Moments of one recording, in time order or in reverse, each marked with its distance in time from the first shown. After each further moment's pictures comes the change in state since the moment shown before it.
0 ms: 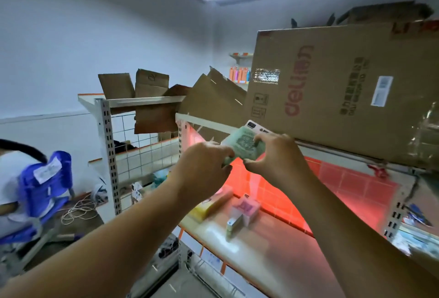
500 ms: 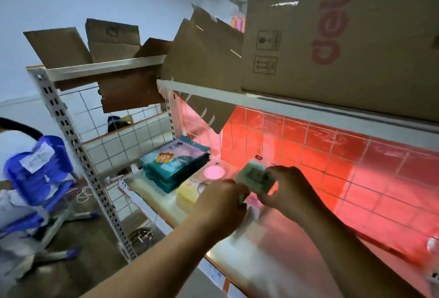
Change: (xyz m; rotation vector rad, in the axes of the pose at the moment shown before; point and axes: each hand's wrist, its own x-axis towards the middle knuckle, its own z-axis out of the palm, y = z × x) left_hand 0.006 -0.040 0.225 -0.085 -0.353 -0.138; right_hand 0.001 0.161 0.208 0.172 -0.295 0.108
